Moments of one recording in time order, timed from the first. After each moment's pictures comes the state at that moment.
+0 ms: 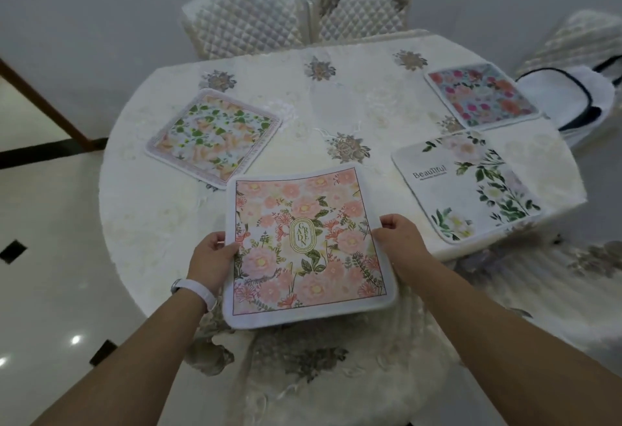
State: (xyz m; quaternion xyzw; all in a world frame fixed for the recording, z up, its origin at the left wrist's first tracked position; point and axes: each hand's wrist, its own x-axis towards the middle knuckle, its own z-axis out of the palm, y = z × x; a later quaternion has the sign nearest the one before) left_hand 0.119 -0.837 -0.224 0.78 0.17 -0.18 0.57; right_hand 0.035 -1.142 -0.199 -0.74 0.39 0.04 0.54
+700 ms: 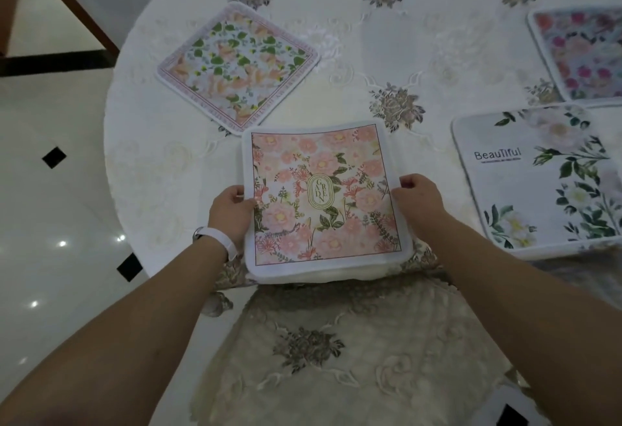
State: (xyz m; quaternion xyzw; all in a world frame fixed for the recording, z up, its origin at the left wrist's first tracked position) left_hand 0.148 -0.867 -0.288 0.81 0.23 -0.15 0.51; right_hand 0.119 -1.182 -0.276 -0.81 0.35 0.10 0.46
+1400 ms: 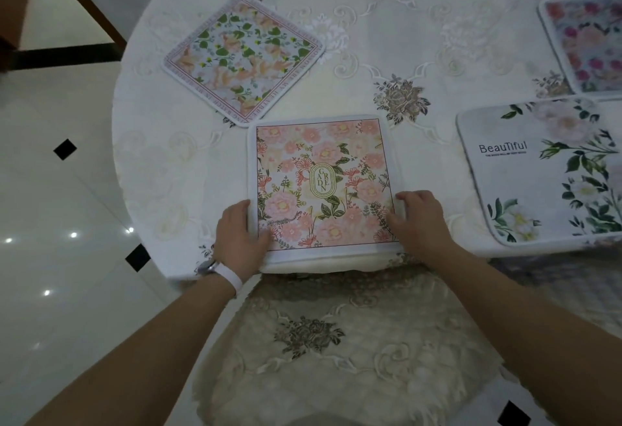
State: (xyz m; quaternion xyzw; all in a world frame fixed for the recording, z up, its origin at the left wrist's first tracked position) left_hand 0.079 -0.861 -0.296 0.94 0.07 -0.10 0.33; right_hand 0.065 -1.182 -0.291 -0.93 0.19 0.13 0.29
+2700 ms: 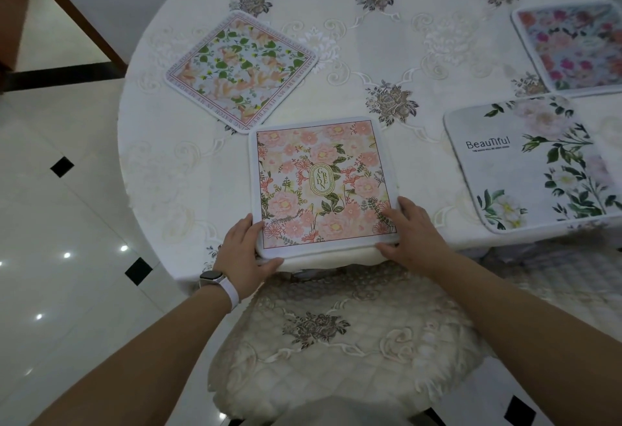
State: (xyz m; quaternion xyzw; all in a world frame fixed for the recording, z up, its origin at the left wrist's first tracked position) left_hand 0.052 -0.837 -0.304 0.96 -0.09 -0.15 0.20; right_hand 0.024 -1.177 -0.280 -0.96 0.05 0.22 0.18
